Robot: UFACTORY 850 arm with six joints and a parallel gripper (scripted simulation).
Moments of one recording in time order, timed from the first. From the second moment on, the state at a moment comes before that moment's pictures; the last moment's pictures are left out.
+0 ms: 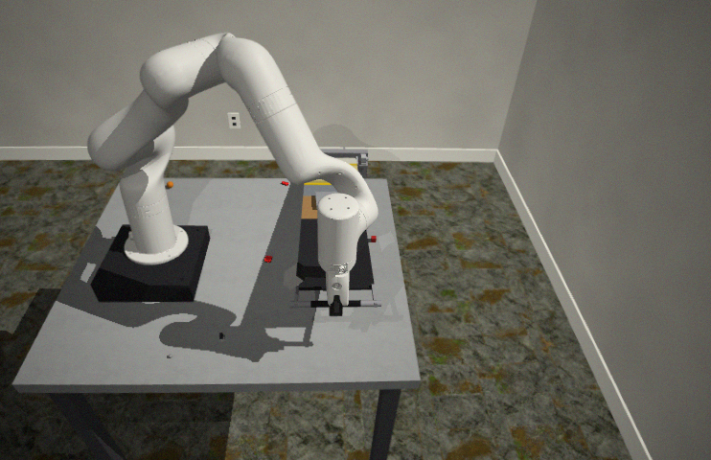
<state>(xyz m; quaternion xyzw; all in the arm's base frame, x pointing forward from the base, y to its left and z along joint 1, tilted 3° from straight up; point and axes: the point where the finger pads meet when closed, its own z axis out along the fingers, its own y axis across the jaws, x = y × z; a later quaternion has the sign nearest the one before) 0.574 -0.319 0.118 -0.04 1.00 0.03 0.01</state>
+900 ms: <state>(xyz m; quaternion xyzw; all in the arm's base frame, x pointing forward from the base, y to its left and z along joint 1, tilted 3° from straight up) 0.574 -0.321 0.106 -0.04 1.00 0.03 0.01</state>
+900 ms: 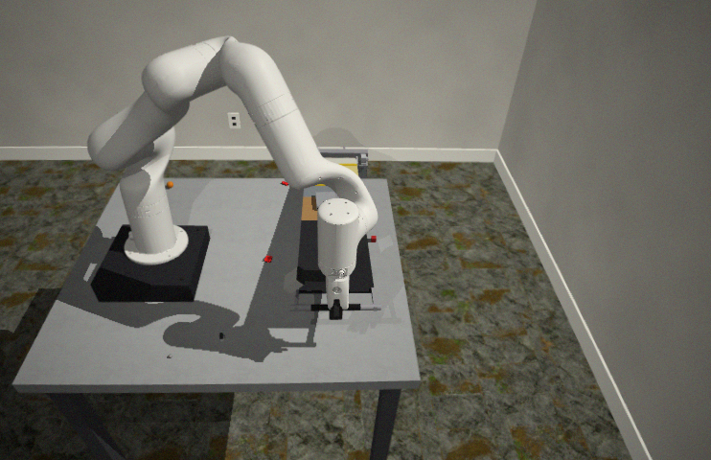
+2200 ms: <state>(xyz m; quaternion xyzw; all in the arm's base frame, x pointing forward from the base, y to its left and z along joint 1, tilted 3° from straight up) 0.574 -0.322 0.097 -0.04 1.00 0.03 0.01</state>
